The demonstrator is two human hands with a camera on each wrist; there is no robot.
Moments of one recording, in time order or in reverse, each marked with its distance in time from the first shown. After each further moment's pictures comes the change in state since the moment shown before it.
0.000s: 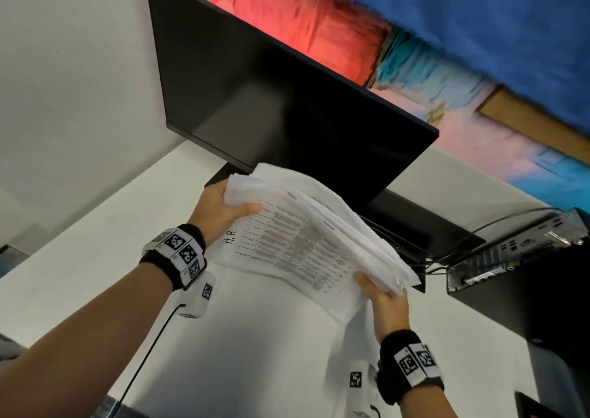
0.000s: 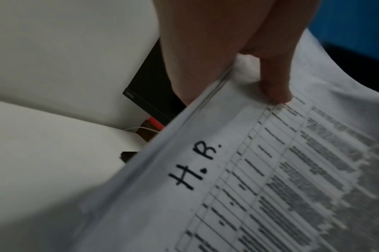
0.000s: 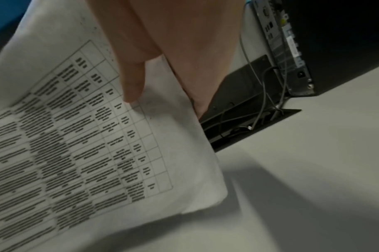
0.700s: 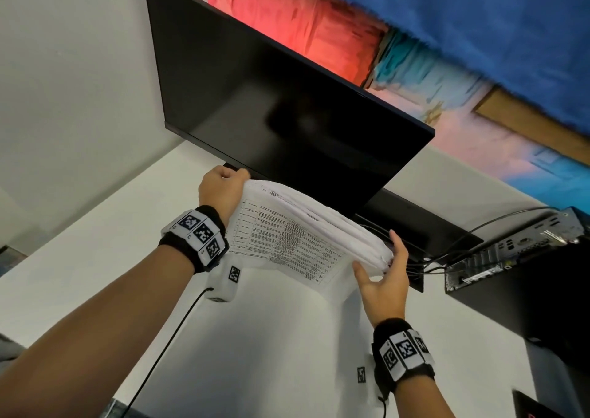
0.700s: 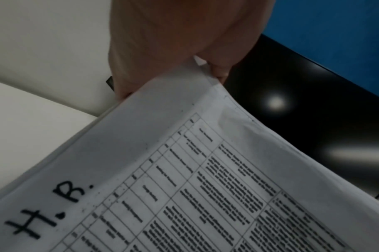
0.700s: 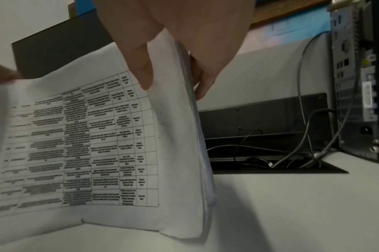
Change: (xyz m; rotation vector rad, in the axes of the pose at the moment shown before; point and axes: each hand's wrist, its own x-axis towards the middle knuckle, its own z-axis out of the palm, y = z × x) left_hand 0.027 0.026 0.025 0.032 0.408 -0.176; right_hand -0.001 -0.024 0.013 -0.290 0.022 -0.465
